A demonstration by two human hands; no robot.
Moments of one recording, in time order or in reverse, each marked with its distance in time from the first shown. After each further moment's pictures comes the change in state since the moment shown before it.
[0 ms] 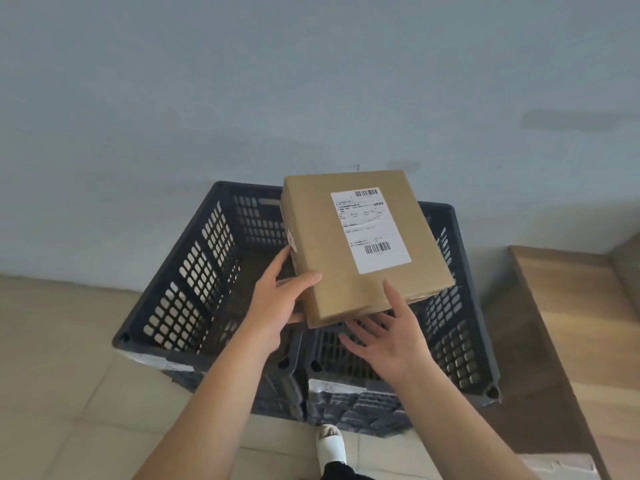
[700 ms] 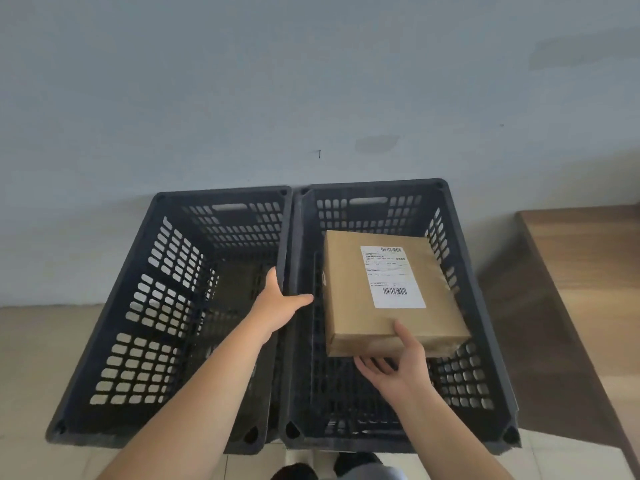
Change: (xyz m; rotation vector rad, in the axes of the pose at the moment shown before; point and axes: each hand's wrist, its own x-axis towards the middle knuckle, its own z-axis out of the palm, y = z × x) left_hand 0.148 -0.030 0.058 0.715 -0.068 -0.300; right_hand 0.127 -0.034 -0.062 0.336 0.358 0.102
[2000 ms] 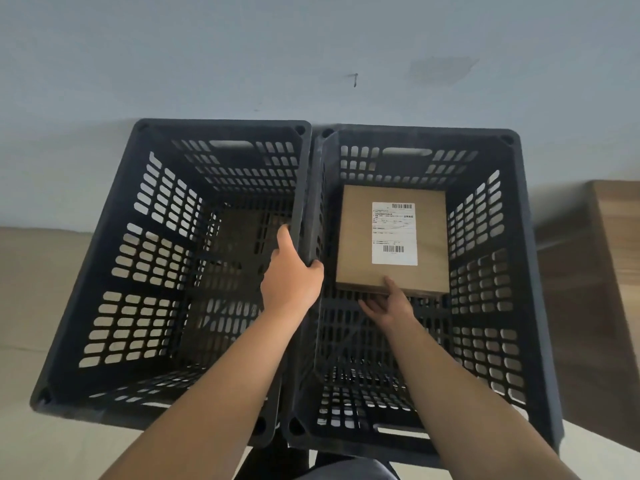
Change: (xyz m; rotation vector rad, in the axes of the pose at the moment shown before) left_hand 0.041 -0.010 0.030 0.255 0.331 0.014; right_hand 0.162 0.004 0.046 -0.212 0.107 0.022
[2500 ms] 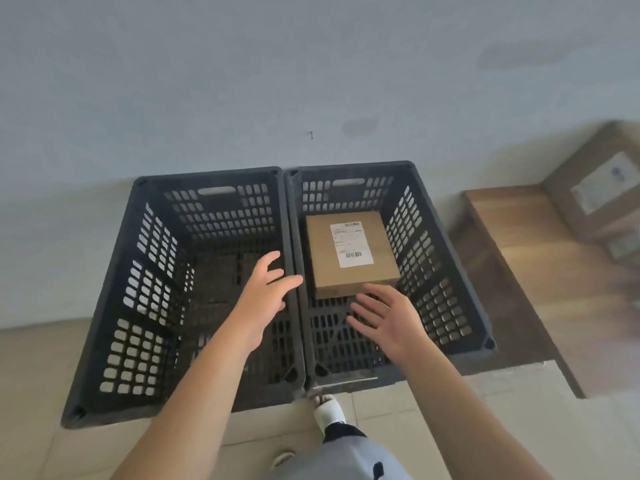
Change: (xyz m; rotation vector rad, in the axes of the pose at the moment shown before) left_hand -0.081 -0.067 -0.103 -0.612 -0.502 0.200; right_hand -0.210 0.065 -0.061 -0.156 -0.250 -0.350
